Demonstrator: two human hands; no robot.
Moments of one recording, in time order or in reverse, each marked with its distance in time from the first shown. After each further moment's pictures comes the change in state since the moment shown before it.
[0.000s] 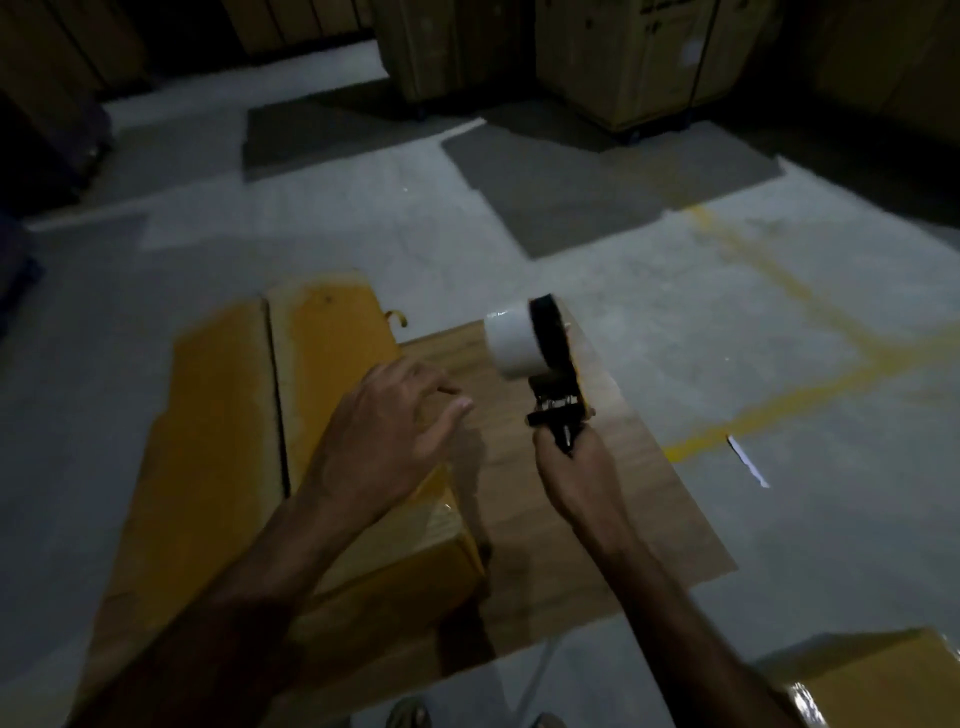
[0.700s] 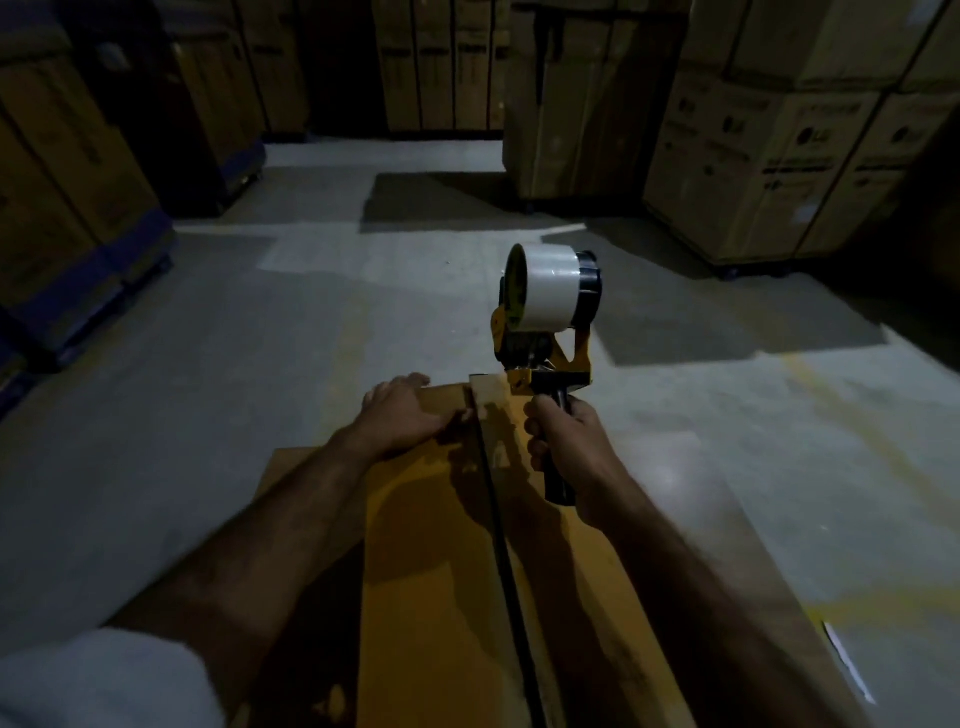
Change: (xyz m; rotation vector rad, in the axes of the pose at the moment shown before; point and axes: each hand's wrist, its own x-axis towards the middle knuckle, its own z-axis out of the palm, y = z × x) left_hand 0.082 -0.297 -0.069 -0.019 -0.176 -0.541; right_hand 0.023 -0.220 0.180 0.272 -0.496 -0.193
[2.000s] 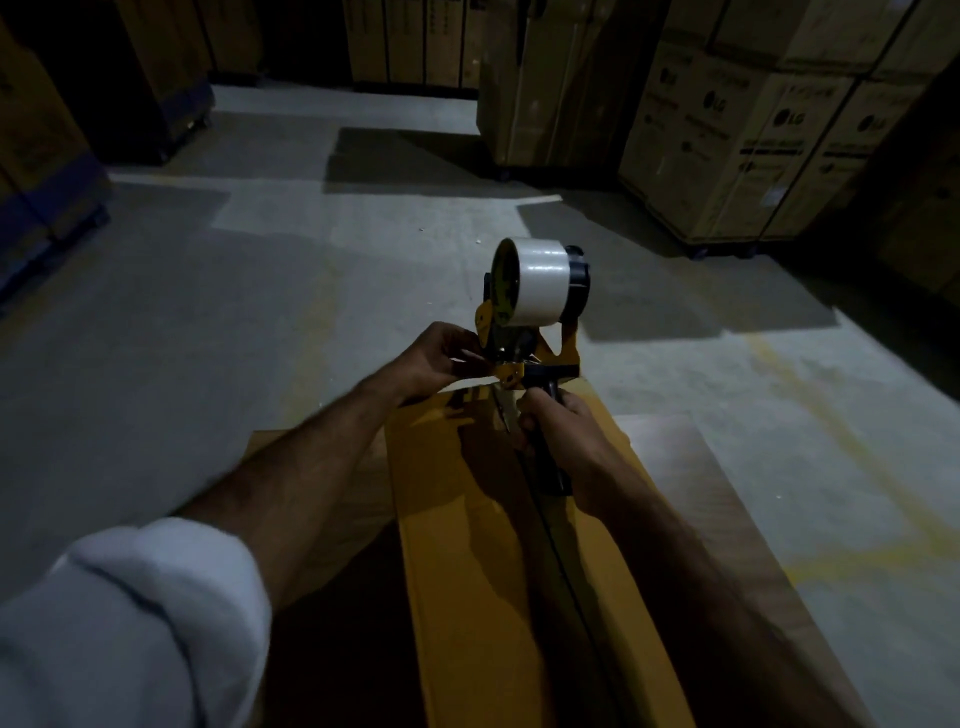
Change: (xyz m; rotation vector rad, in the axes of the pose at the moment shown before) left_hand 0.065 -0.002 0.000 -0.696 -0.142 0.451; right_hand 0.026 0.012 0.041 -0.123 0.004 0.126
